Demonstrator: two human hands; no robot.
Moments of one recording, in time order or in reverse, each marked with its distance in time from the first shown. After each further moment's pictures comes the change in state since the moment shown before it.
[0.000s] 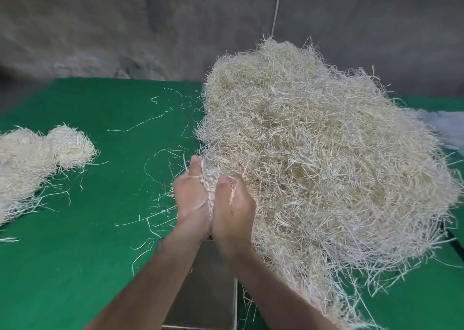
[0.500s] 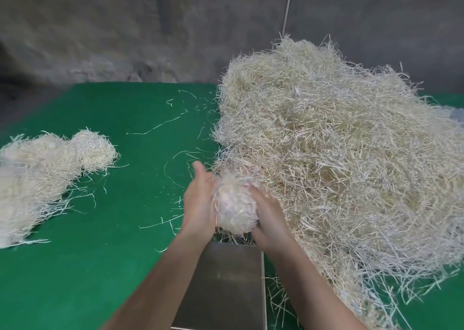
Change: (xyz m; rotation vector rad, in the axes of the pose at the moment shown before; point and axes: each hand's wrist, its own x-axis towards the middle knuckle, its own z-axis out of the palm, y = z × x) left_hand 0.025 -0.003 -0.046 0.056 -0.226 -0.092; right_hand 0.023 0.032 -0.007 0.537 -0.211 0.698
